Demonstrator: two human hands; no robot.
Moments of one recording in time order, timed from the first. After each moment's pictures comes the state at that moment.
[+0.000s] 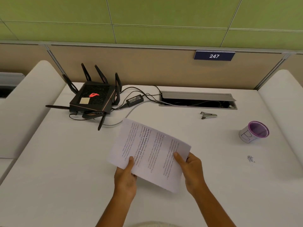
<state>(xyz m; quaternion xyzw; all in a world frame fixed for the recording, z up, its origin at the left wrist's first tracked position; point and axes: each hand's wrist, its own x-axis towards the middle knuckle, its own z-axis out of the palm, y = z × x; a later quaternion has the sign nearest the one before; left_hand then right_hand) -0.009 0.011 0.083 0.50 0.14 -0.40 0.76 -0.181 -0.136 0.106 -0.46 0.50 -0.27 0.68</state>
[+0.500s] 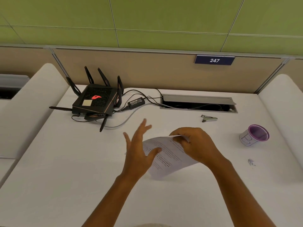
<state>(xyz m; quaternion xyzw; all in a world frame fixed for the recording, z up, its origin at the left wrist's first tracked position) 0.006 -0.042 0.153 0.74 -0.45 -0.15 0.48 -0.158 -0.201 0.220 -0.92 0.29 -0.10 0.25</state>
